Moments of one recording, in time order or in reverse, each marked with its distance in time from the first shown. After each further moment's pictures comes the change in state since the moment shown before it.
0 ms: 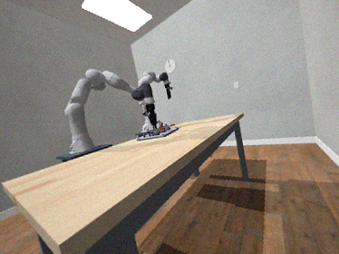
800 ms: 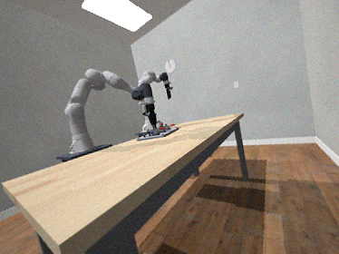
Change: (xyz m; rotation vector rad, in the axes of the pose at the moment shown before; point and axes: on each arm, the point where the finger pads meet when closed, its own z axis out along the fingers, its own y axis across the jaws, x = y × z) left arm 0.000 0.000 0.000 0.000 0.000 0.000; right arm 0.000 -0.003 0.000 -0.001 0.000 -0.001
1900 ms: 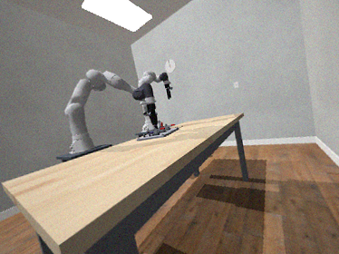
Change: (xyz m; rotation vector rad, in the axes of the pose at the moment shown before) left arm 0.000 0.000 0.000 0.000 0.000 0.000; right arm -0.004 0.014 -0.001 0.003 -0.008 -0.012
